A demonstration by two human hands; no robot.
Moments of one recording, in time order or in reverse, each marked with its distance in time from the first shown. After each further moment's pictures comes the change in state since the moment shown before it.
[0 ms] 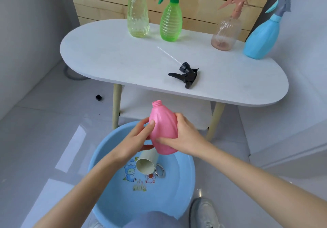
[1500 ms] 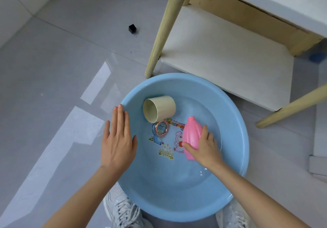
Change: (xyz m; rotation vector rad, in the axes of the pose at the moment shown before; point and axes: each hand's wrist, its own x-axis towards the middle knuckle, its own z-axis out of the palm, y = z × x) left_hand -0.020 -0.239 -0.099 1.368 0.576 -0.092; right_hand 0.048 0.152 0.204 -0.366 -0.234 0.341
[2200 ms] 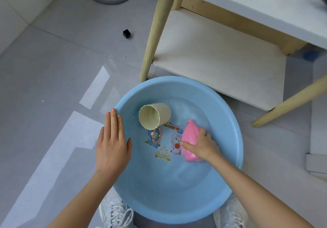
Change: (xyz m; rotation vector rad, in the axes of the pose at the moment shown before) left_hand 0.002 0.002 0.000 0.008 0.000 -0.027; right_hand 0.022 0.005 -0.015 -0.022 -0.156 0.110
